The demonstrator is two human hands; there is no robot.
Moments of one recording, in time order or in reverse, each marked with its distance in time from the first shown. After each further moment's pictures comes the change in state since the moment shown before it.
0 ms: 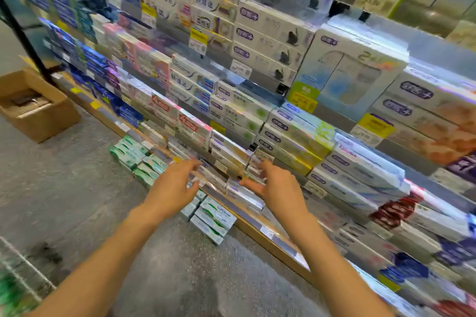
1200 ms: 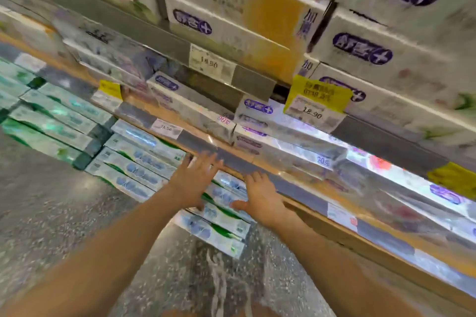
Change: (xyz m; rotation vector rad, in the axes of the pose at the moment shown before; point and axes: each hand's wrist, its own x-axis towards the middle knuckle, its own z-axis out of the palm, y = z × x) left_hand 0.294 -0.398 0.573 0.843 -0.643 0.334; right_hand 0.273 0.343 0.651 -0.196 -0.441 0.053
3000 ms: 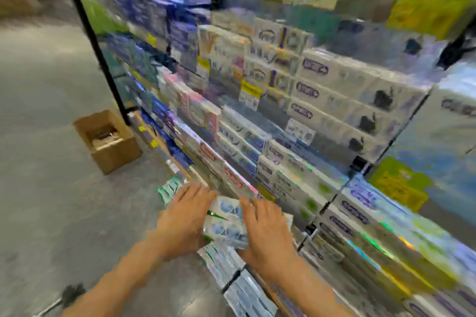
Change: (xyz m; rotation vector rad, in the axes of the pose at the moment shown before) left_hand -0.494 -0.078 -0.480 -0.129 0.864 -0.358; right_hand -0.329 -0.247 -0.518 -0.229 0.715 -0.566
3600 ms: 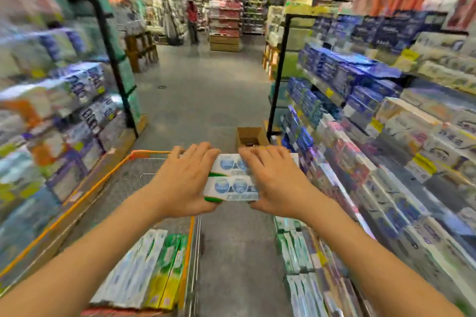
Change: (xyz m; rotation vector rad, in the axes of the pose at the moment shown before) left_hand -0.275 -0.009 -0.311 0.492 0.053 -0.600; right_hand 0.046 -0.285 -0.202 0.157 0.324 -0.967
